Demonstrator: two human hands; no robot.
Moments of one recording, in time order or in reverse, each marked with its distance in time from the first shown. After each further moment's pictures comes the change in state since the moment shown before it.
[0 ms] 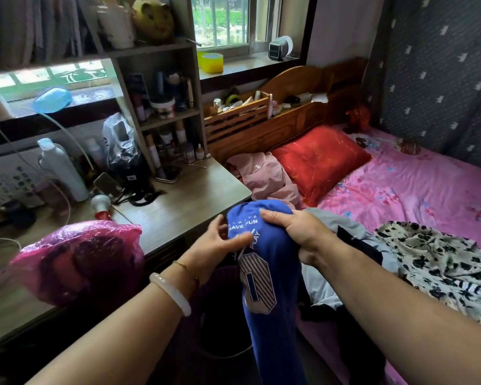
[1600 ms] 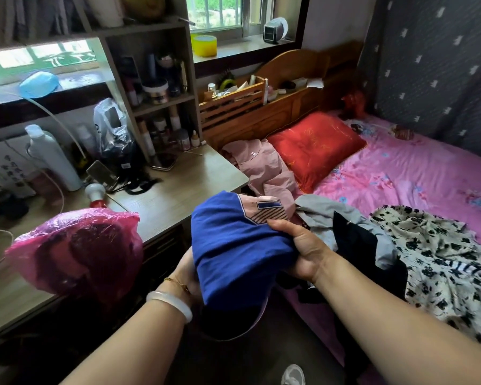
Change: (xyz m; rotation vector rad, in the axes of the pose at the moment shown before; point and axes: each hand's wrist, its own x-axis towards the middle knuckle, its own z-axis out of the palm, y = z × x) left_hand -0.023 -0.045 -0.018 -0.584 0.149 -0.375; right_hand -0.014 0.053 -0.011 0.315 -0.204 0.321
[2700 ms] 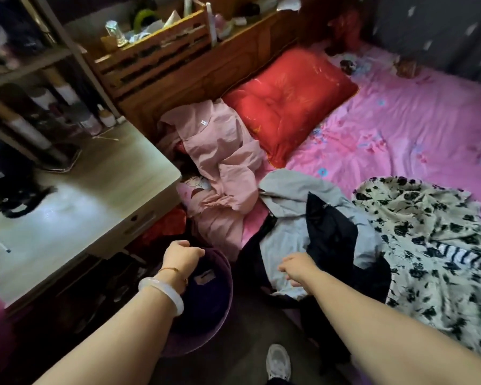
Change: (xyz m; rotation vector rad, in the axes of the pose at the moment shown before) left_hand 0.263 -0.040 0.106 0.941 0.567 0.041; right_hand 0.183 -0.031 -0.298 -0.770 0.492 0.347
